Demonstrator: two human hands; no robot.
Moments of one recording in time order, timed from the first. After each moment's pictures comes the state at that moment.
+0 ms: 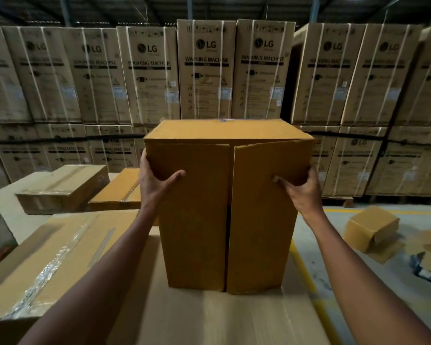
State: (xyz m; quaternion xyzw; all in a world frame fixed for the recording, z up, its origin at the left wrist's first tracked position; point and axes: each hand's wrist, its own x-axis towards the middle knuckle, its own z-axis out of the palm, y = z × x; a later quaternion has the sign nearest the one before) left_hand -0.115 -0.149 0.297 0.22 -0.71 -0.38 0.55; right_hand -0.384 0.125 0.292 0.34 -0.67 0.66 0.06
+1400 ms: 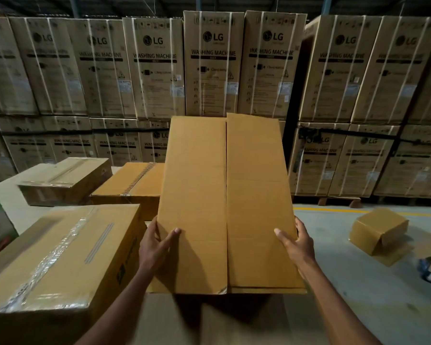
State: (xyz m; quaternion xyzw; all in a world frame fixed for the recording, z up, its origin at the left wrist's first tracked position) left_hand -0.084 -0.114 0.141 0.41 -0.69 -0.47 0.37; right_hand -0.391 0.127 0.137 0.20 -0.80 0.56 -0.07
